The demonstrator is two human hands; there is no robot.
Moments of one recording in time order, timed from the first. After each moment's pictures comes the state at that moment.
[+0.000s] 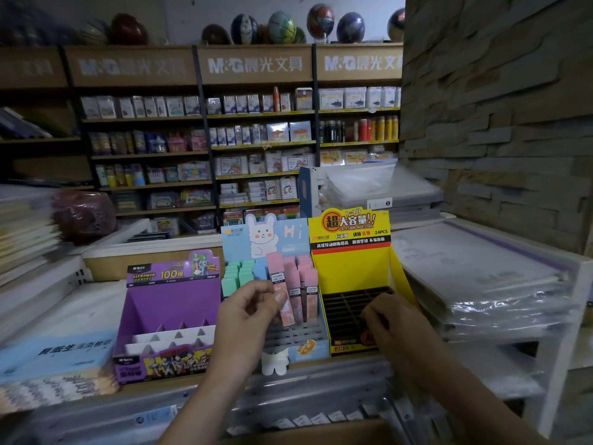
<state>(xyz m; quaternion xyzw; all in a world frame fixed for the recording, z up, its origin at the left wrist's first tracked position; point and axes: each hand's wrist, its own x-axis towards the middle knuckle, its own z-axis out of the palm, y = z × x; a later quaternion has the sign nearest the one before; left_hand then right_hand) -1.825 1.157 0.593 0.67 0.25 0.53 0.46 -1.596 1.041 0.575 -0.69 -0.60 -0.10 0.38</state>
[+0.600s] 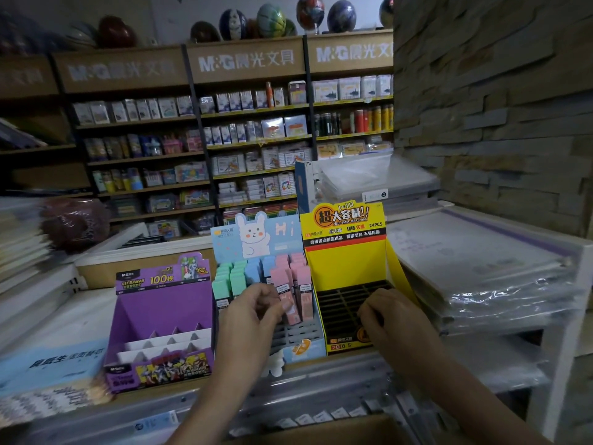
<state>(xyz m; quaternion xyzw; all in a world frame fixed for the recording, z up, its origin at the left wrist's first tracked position) -1.809 1.163 0.585 0.76 0.34 0.49 0.27 -1.599 1.042 0.571 -0.68 -0.59 -0.11 0.41</state>
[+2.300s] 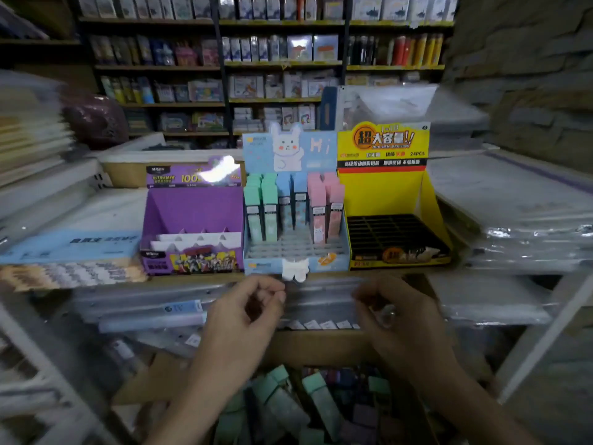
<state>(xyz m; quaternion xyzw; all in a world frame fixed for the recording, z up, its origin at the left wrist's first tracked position) -1.893 1.101 0.514 0.74 0.34 0.47 0.34 -1.674 0.994 0.522 -0.60 -0.61 -0.04 0.51</state>
